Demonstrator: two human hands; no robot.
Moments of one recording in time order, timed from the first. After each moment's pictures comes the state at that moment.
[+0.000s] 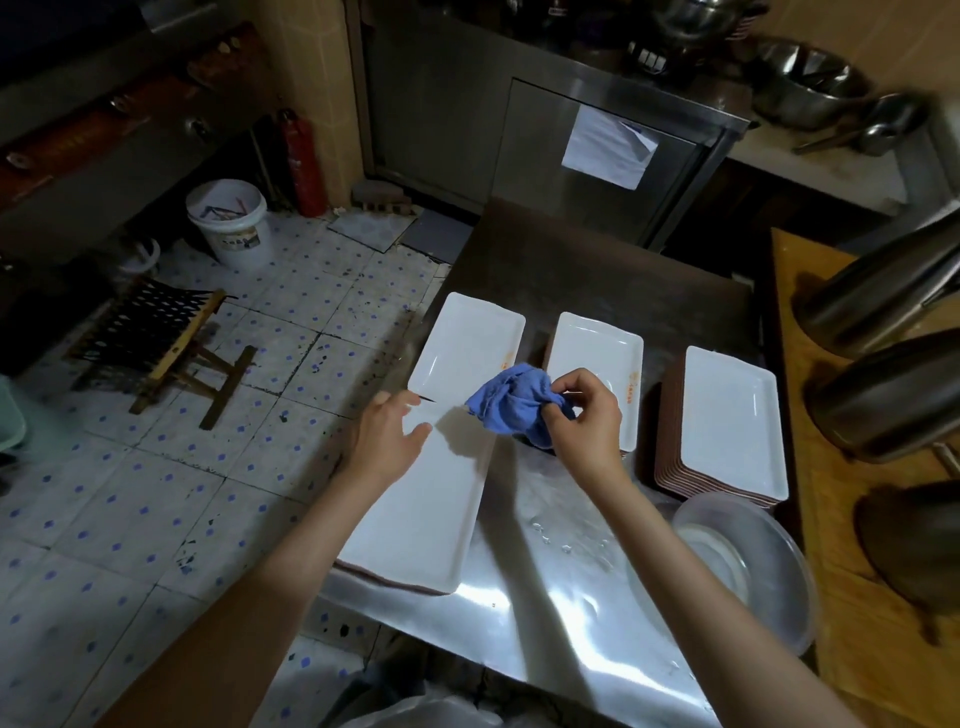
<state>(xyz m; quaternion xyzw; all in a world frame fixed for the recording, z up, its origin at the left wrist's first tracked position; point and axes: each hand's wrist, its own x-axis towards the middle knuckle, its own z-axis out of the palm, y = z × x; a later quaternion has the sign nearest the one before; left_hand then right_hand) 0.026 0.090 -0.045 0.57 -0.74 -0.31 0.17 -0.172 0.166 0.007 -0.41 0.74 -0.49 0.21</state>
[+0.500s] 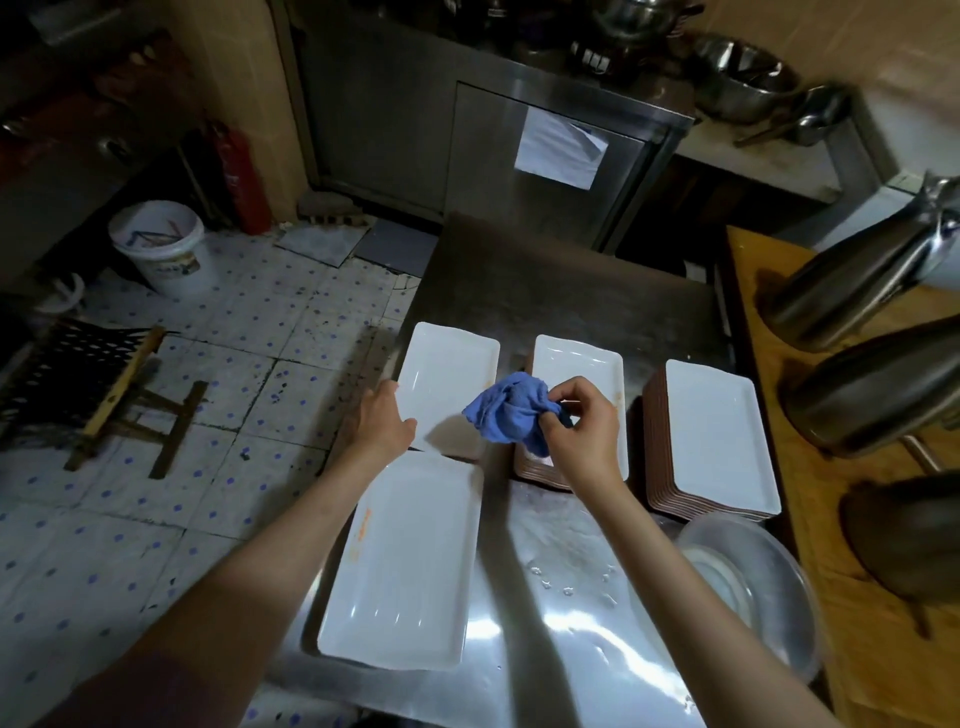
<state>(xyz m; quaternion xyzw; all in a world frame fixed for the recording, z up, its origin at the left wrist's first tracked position) -0.022 -0.005 -0.069 0.60 -0.74 -0.30 0.04 -0.190 0.130 0.004 -0.37 0.76 -0.50 0.17</state>
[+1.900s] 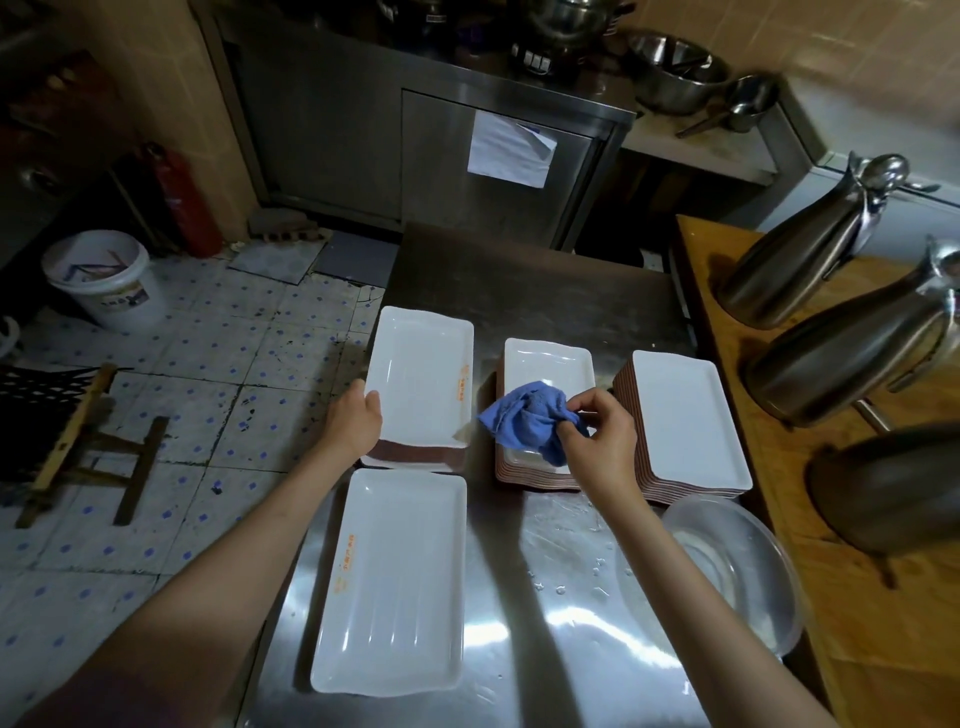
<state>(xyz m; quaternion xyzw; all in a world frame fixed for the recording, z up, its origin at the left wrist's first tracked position) -0.030 -0.032 -0.058 0.56 -0.72 -0.39 0.11 -0.210 0.155 0.006 -0.31 0.79 -0.51 0.13</state>
